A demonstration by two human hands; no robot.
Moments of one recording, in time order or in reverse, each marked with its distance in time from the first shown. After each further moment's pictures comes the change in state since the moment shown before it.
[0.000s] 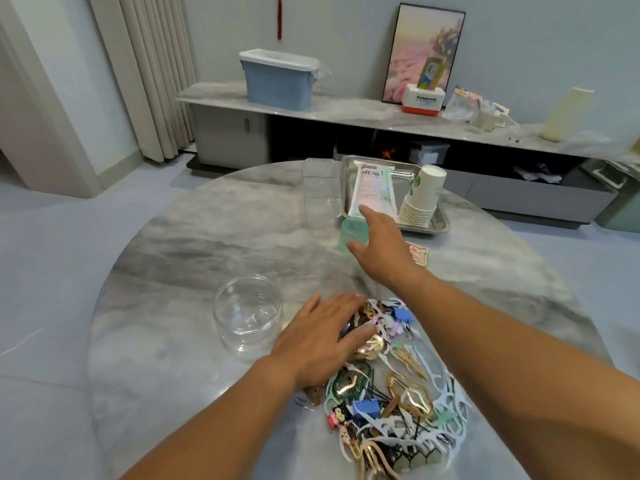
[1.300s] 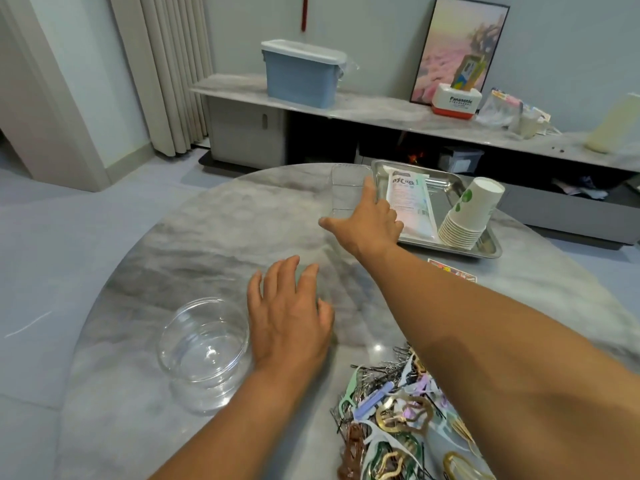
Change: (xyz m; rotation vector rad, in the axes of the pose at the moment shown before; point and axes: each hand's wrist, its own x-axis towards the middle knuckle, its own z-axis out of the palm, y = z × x) left_hand 0.031 -0.056 -0.040 0.324 0.683 -0.357; right_hand 0.108 -0.066 0.064 -0.093 0.101 0.223
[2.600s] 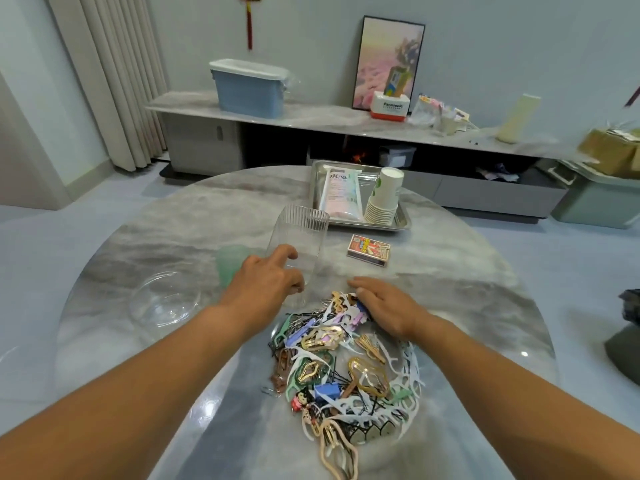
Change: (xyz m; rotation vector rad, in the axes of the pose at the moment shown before) left_hand -0.004 0.038 -0.050 0.062 -0.377 0.529; right_hand -0.152 0.192 -0.092 0.100 -0.442 -0.233
